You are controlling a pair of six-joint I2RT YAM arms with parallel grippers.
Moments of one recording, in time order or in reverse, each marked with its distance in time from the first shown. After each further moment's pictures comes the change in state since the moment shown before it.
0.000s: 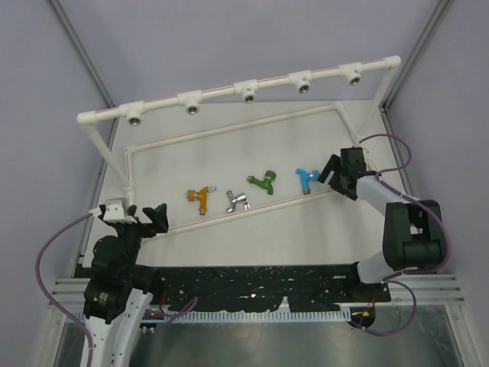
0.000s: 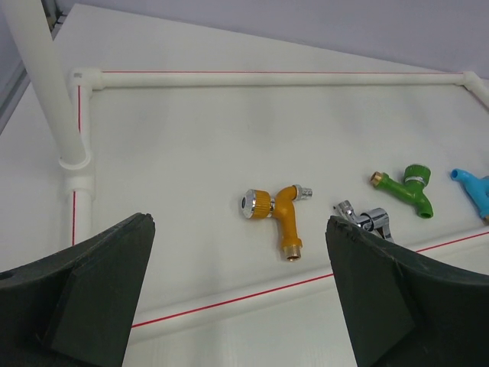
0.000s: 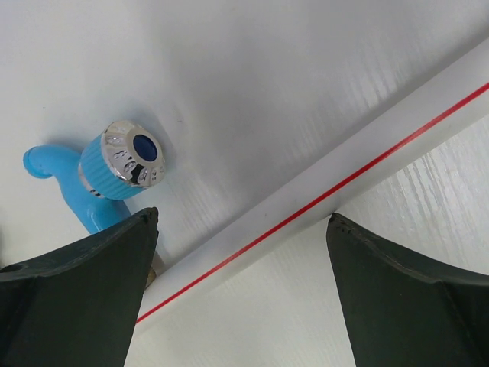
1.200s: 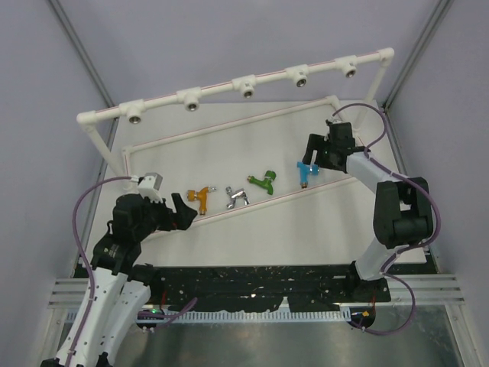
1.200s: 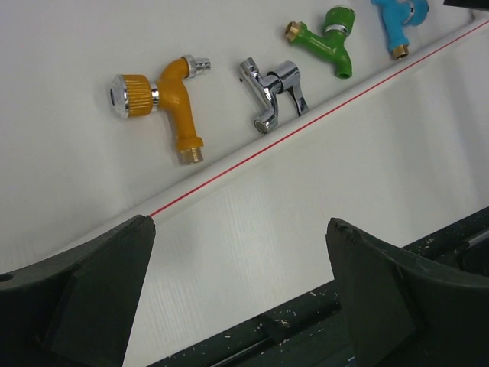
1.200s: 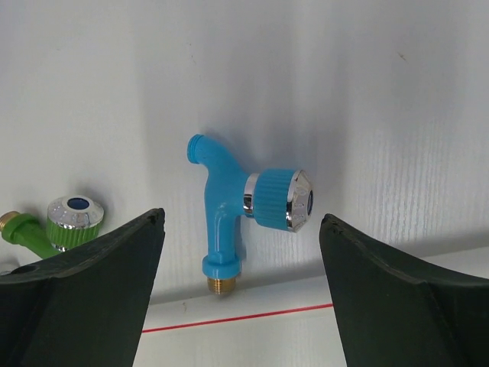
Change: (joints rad) left arm 0.000 0.489 0.096 -0.053 0.394 -0.091; right arm 0.066 0.177 0.307 0.008 -0.223 -0.277
